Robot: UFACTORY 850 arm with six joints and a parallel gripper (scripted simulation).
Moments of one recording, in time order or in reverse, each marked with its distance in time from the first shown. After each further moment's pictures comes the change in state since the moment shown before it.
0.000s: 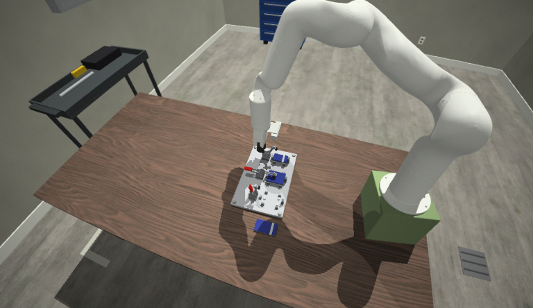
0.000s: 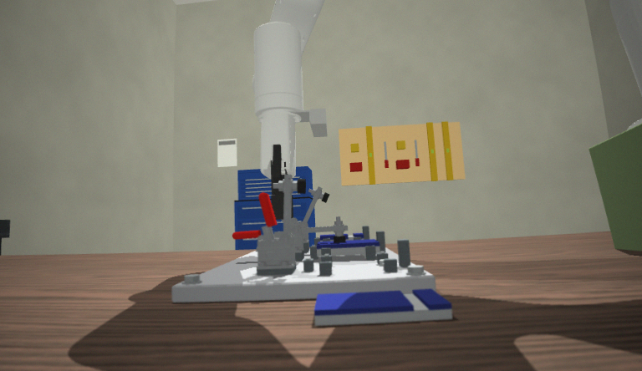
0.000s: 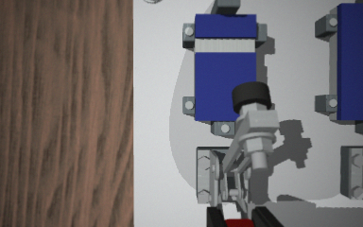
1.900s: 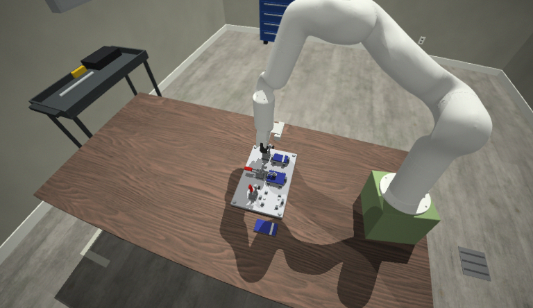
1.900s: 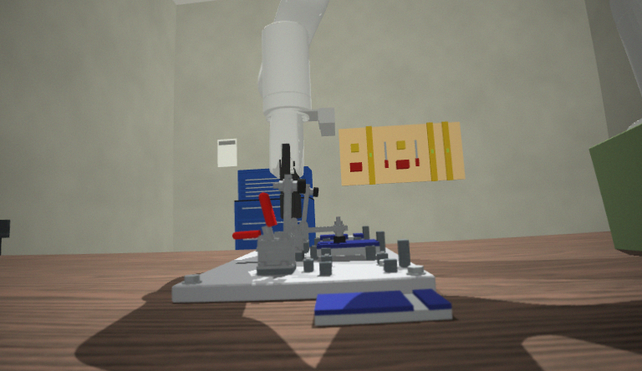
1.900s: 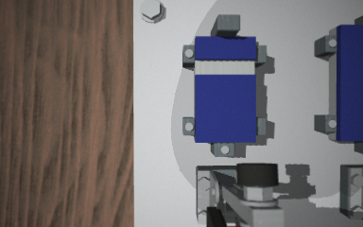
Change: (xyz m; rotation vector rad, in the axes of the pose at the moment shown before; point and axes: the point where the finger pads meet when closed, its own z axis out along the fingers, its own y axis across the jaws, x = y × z) arm 0.014 0.000 -0.001 0.000 0.001 0.000
